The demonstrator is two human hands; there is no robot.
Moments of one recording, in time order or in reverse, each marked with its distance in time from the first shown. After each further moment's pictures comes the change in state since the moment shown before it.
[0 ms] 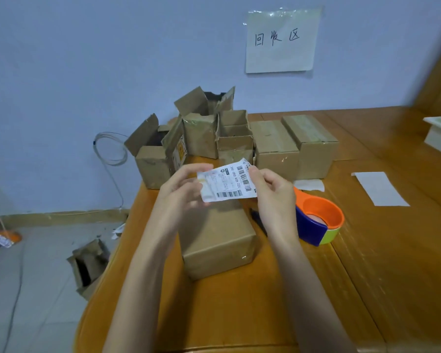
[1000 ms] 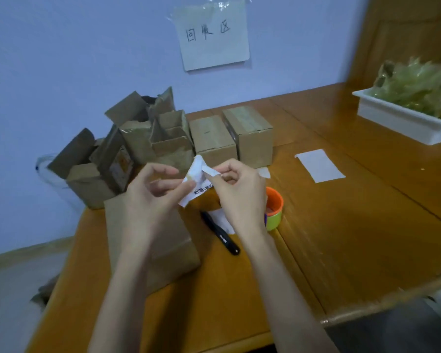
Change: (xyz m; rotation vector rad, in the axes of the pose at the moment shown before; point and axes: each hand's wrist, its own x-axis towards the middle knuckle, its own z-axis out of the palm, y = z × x) left_hand 0.012 0.002 0.074 0.255 0.115 0.126; right_hand 0.008 -0.004 -0.053 -0.215 0.144 -0.050
